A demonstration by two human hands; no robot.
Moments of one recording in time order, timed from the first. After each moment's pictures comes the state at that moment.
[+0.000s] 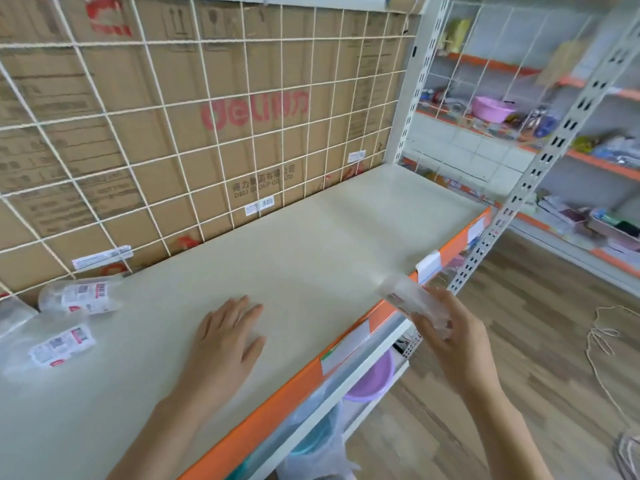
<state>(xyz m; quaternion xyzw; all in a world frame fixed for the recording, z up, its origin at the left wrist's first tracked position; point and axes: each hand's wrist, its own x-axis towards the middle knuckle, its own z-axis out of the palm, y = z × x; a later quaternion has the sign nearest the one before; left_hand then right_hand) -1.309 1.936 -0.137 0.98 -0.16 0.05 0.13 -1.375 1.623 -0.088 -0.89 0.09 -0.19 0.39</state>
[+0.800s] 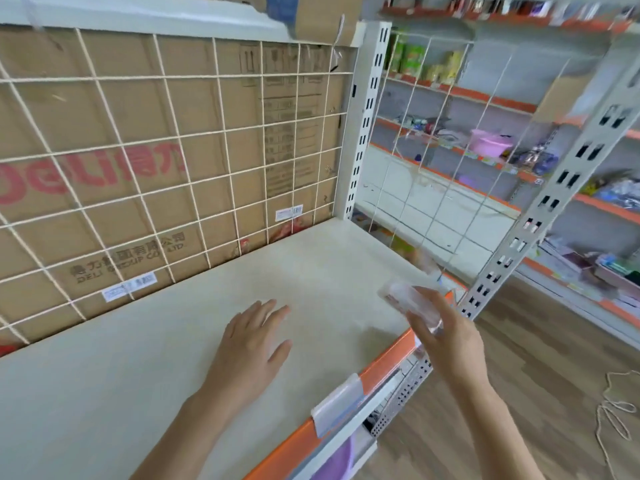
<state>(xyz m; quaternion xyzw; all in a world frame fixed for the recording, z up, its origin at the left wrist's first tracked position) -1.142 1.694 -0.121 0.96 -0.21 0.12 0.14 -1.190 1.417 -0.072 -0.92 0.10 -0.21 0.32</state>
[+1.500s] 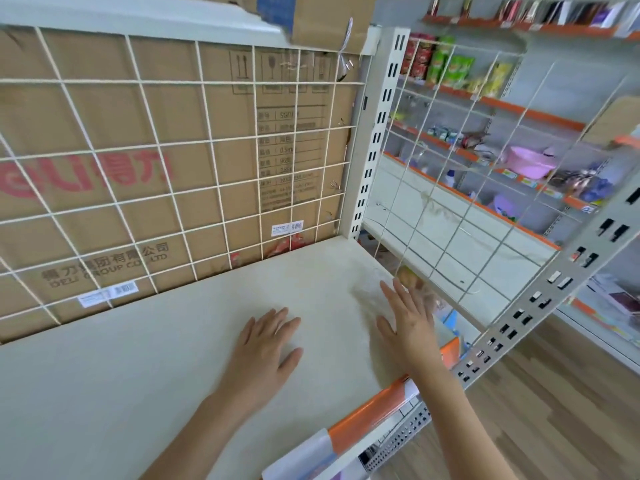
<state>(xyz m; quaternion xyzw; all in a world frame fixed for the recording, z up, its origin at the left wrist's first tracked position) -1.097 1.631 -0.142 0.97 -0.16 0.09 0.14 -1.068 1.382 -0.113 -0.97 -0.03 -0.10 0.21</state>
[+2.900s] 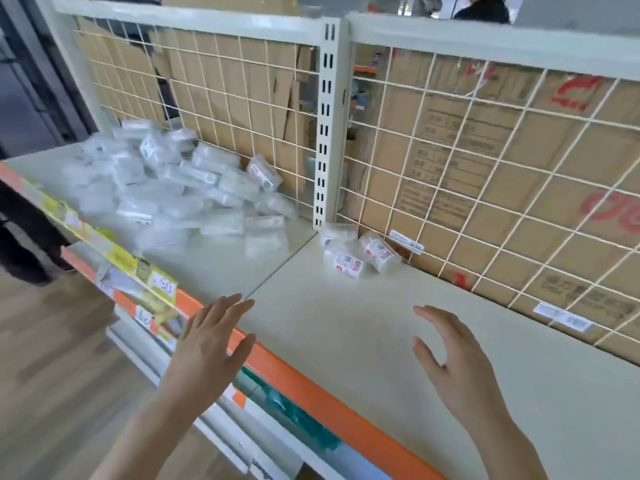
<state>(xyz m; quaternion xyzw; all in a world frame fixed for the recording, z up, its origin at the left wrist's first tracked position) -1.520 1.965 -0.092 0.87 0.41 0.24 0.10 -1.240 1.795 -0.079 -0.79 -0.52 0.02 0.34</state>
